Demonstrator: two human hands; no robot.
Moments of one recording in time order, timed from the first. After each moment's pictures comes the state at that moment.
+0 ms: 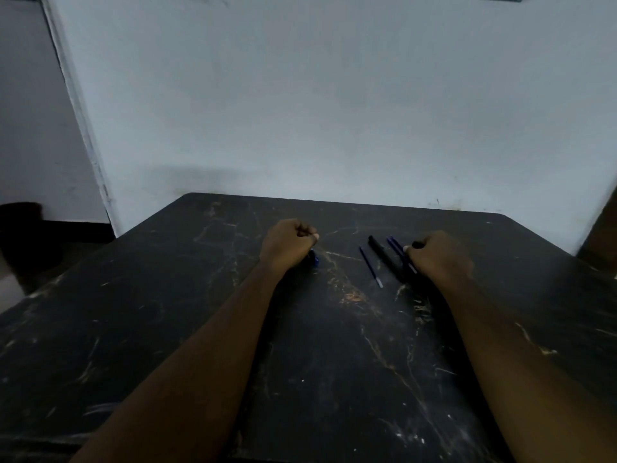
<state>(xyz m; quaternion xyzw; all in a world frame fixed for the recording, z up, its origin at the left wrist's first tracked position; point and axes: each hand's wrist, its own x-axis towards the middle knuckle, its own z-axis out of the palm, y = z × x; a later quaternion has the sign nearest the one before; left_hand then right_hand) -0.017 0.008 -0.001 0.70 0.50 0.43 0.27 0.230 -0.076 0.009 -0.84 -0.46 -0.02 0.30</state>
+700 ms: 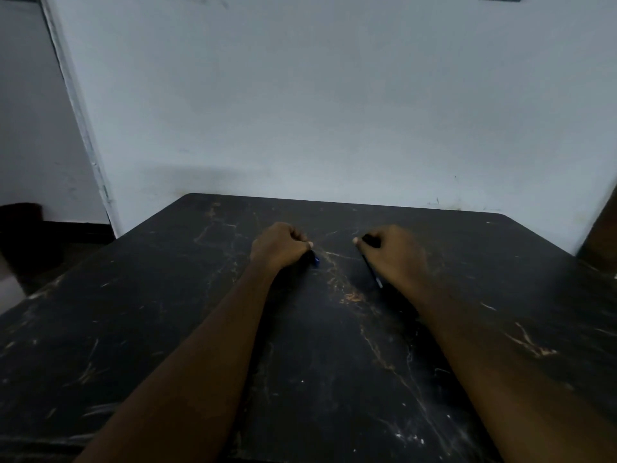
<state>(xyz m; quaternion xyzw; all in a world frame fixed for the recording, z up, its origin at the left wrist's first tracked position) -0.030 0.011 0.003 0.74 0.56 0.32 0.20 0.166 -0.076 0.013 -0.71 -0.61 -0.05 0.35</state>
